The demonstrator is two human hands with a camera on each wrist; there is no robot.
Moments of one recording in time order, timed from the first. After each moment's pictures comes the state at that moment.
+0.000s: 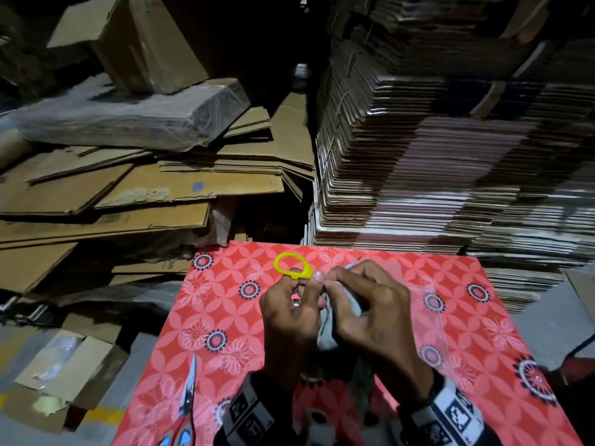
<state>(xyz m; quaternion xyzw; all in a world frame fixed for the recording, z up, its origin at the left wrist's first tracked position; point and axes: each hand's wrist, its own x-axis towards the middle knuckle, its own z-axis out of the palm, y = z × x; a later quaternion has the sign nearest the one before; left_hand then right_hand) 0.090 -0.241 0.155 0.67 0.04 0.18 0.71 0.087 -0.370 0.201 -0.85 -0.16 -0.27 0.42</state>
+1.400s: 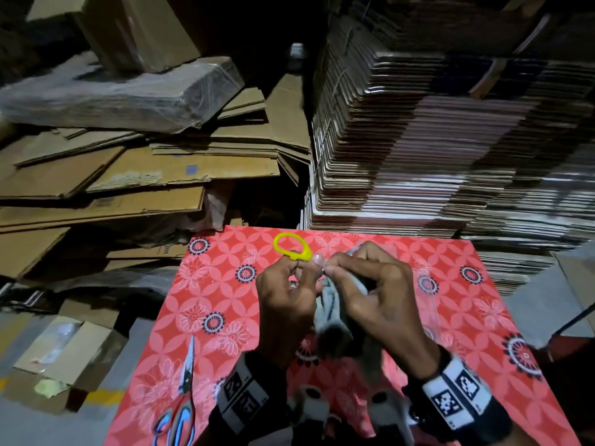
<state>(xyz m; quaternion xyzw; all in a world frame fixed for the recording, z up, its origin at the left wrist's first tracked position) 0.086 -0.240 0.164 0.69 0.02 0.21 0.69 0.083 -0.381 0.203 -0.84 -0.18 -0.20 0.47</state>
